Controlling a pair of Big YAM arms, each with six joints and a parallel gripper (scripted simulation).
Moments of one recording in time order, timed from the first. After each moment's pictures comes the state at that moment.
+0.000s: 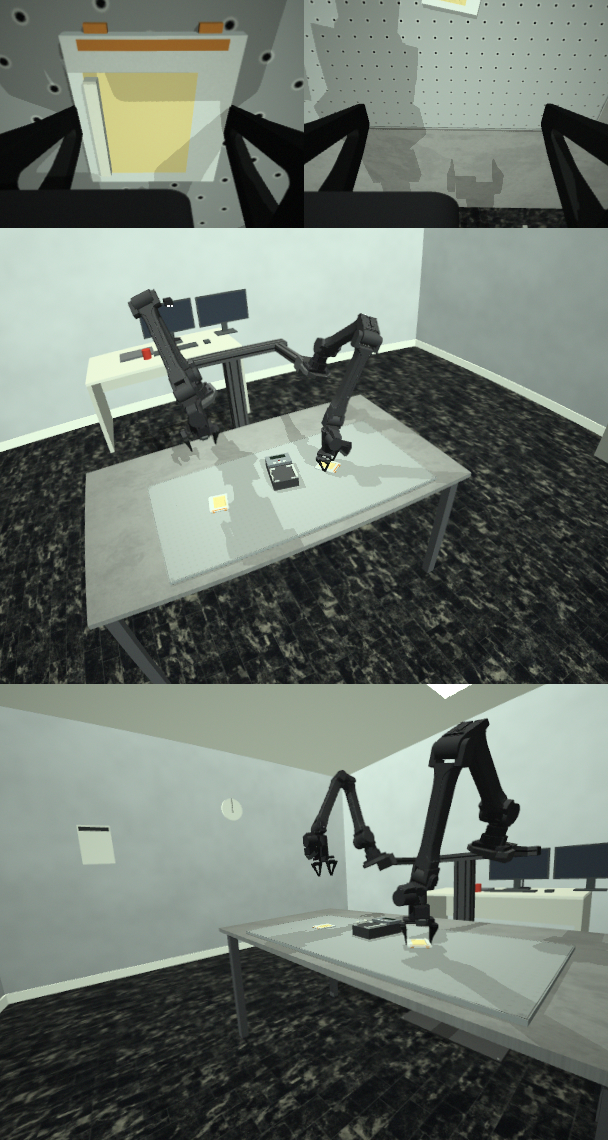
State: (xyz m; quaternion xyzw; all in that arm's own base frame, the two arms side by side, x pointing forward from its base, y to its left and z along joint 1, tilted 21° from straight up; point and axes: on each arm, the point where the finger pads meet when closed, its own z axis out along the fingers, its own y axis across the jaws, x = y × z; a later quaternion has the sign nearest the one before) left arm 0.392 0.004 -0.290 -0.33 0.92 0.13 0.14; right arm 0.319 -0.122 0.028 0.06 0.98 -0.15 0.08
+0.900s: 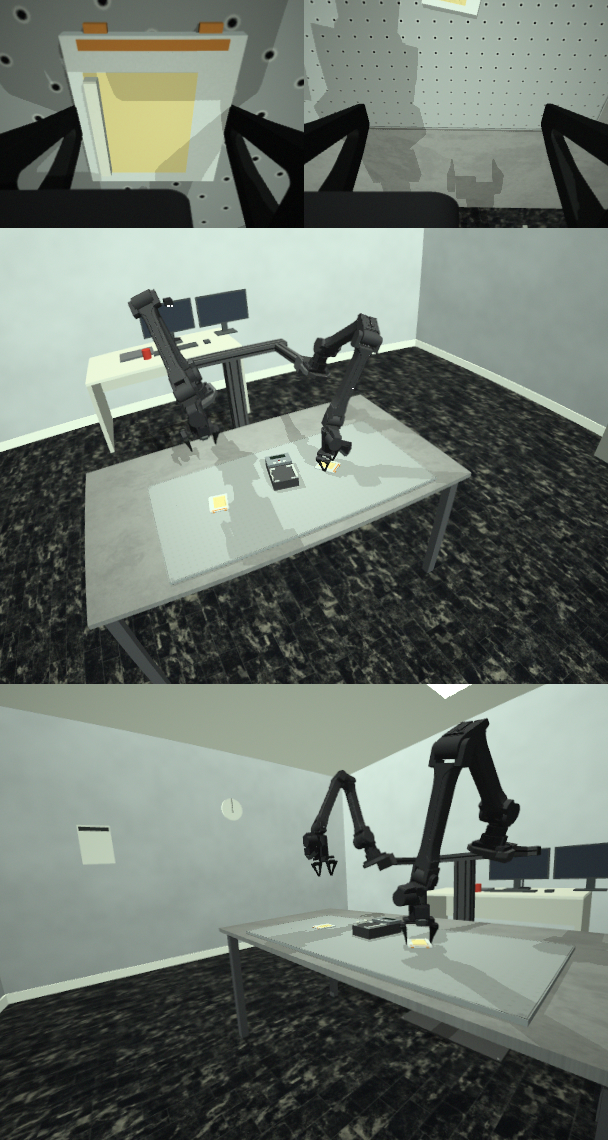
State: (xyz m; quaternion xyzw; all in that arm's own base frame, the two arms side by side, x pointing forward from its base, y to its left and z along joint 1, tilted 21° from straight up) left arm 0.391 0.004 -0.290 -0.33 0.93 0.13 0.13; right arm 0.319 -0.122 0.028 0.06 0.98 -0.15 0.08
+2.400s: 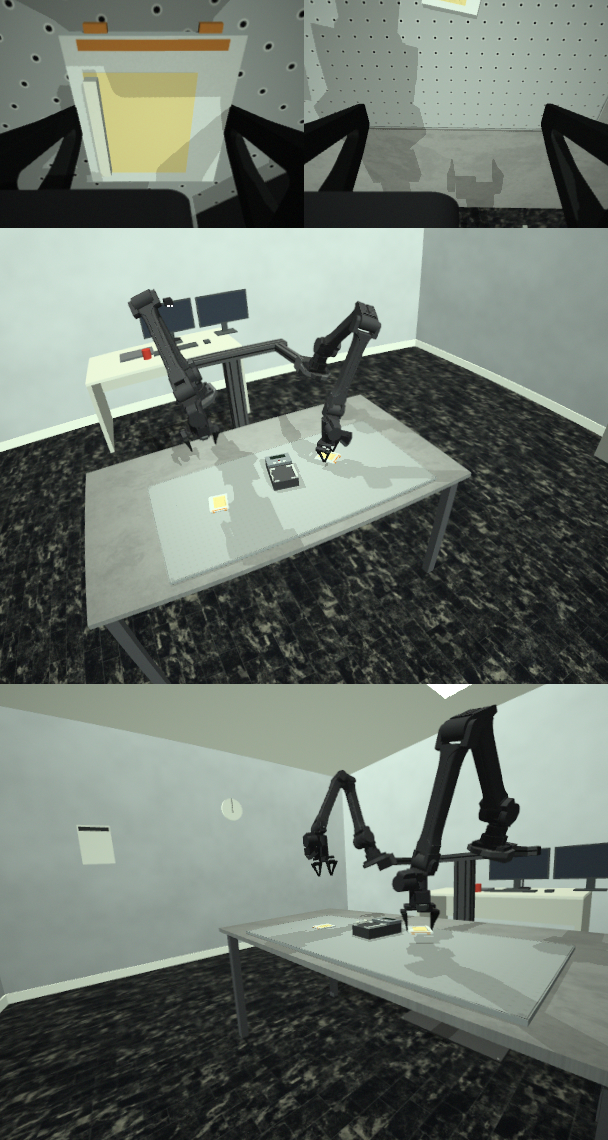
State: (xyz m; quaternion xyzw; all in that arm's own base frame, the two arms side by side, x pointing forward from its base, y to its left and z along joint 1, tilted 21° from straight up) left arm 0.381 -0.011 -0.243 -0.33 0.93 0.13 0.13; right arm 0.319 -0.122 0.028 0.06 0.98 -0.15 0.08
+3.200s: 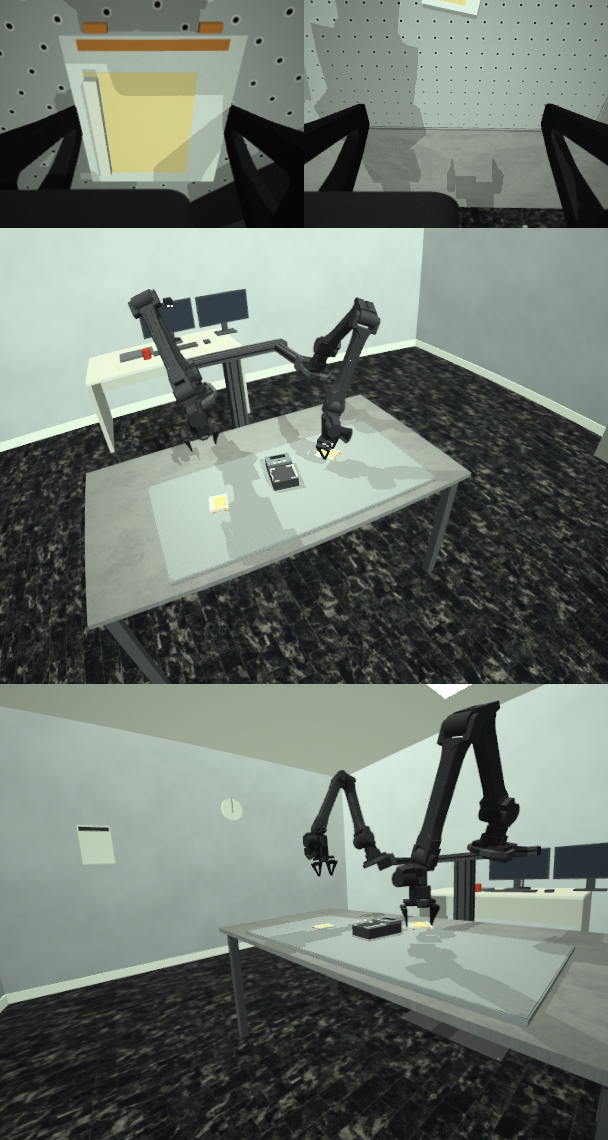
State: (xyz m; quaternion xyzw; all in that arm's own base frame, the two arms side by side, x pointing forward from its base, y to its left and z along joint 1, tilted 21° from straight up) left arm 0.379 -0.016 -0.228 -0.34 0.92 0.13 0.13; right arm 0.319 -0.122 0.028 0.06 0.98 -0.15 0.08
